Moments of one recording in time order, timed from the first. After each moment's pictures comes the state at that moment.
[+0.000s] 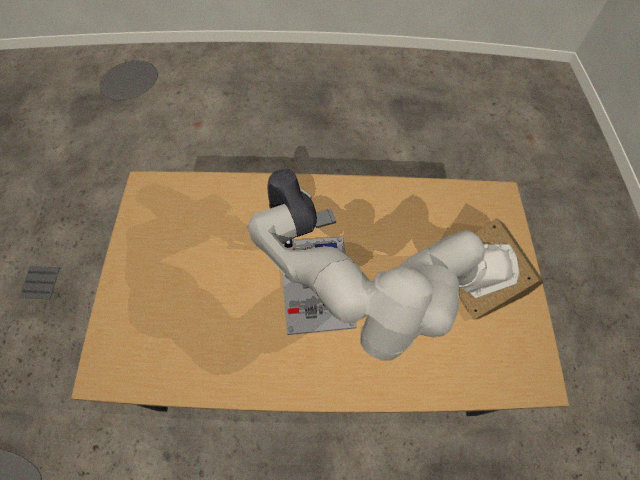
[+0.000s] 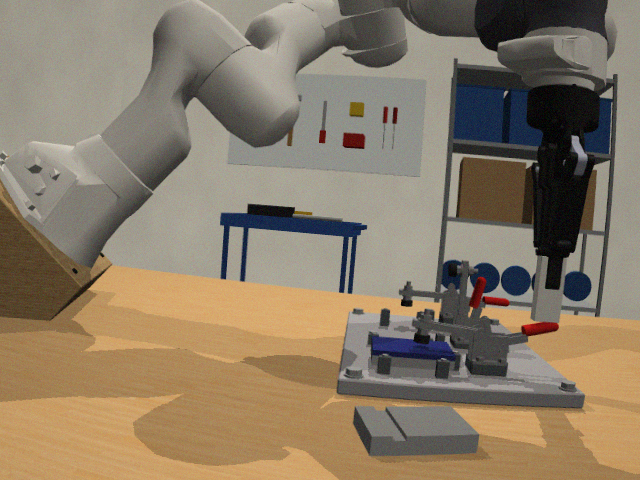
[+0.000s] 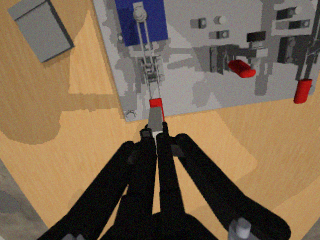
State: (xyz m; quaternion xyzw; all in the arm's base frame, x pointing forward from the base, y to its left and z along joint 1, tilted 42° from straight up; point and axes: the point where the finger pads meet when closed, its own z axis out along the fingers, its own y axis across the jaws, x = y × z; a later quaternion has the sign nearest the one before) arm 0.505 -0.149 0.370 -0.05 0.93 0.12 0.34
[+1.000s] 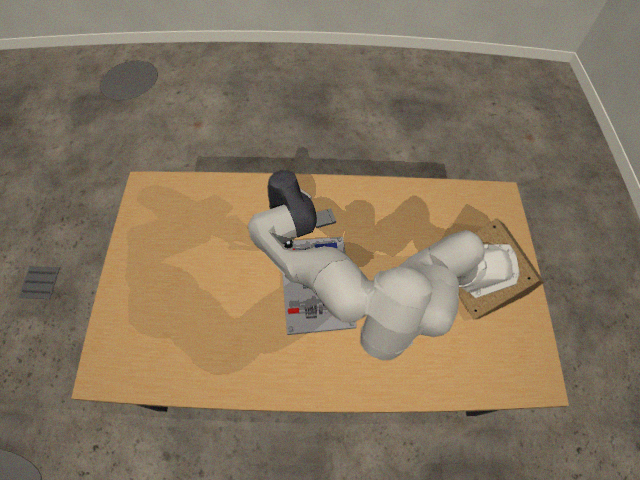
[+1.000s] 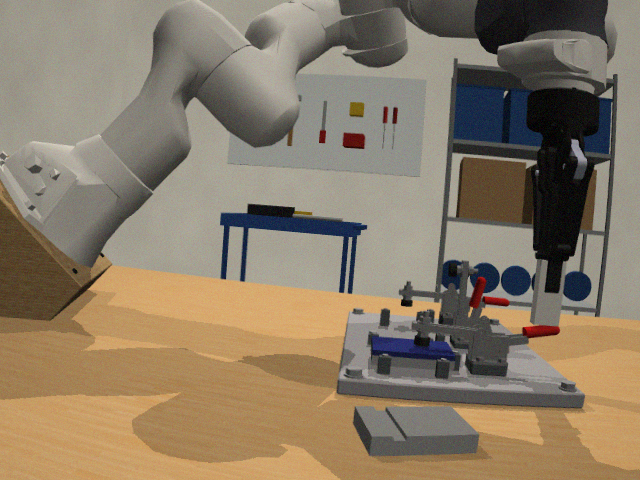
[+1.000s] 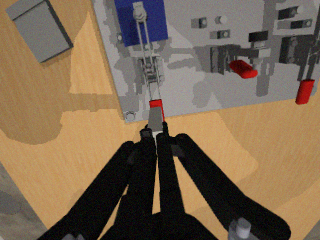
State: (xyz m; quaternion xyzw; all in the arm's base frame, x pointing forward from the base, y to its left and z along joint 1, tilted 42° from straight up) arm 0.507 -0.148 0.367 -0.05 0.93 0.12 0.34
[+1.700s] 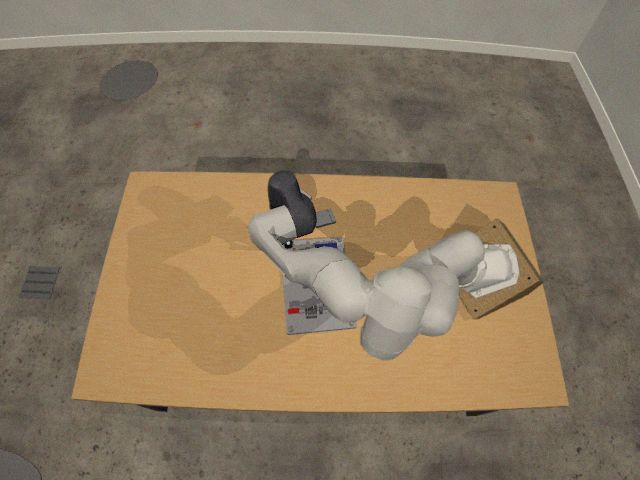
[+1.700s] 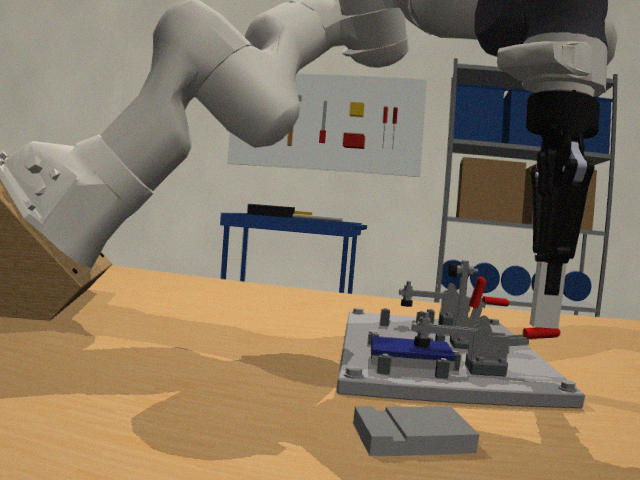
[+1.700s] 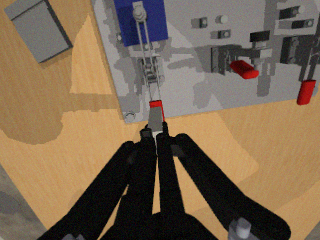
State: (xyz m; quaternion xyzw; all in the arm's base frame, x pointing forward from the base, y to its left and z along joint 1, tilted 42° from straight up) arm 0.508 -0.147 0.365 -0.05 0.93 0.12 0.34
